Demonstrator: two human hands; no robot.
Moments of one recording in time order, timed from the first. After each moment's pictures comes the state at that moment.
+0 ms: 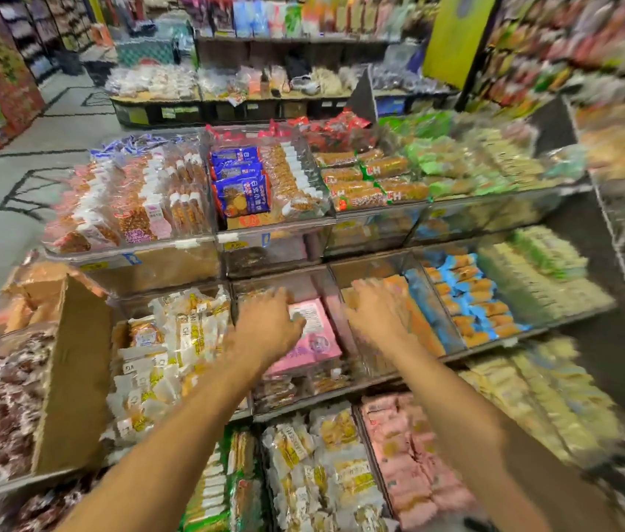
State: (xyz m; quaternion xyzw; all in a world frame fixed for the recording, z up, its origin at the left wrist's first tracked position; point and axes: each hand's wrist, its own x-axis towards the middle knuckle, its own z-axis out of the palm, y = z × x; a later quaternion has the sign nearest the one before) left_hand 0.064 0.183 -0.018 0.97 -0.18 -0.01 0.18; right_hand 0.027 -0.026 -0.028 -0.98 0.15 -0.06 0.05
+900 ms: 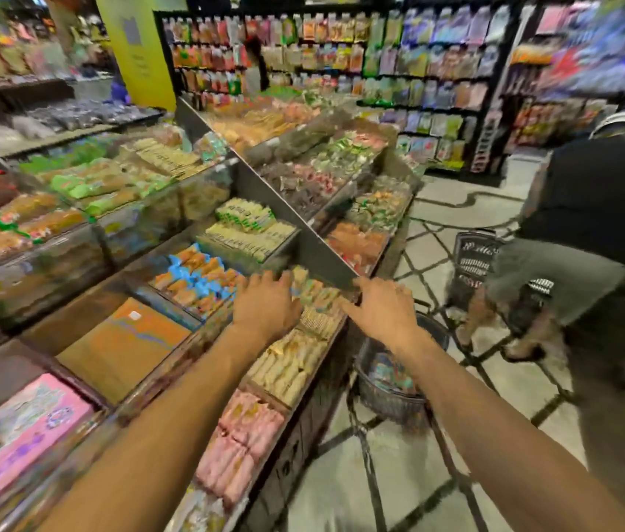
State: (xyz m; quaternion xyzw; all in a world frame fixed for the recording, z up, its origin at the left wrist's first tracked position) left_hand -0.235 -0.164 0.037 0.82 -0.57 0.03 0.03; right_hand -0.418 -0.266 0.019 -0.86 0.50 -0.10 0.07
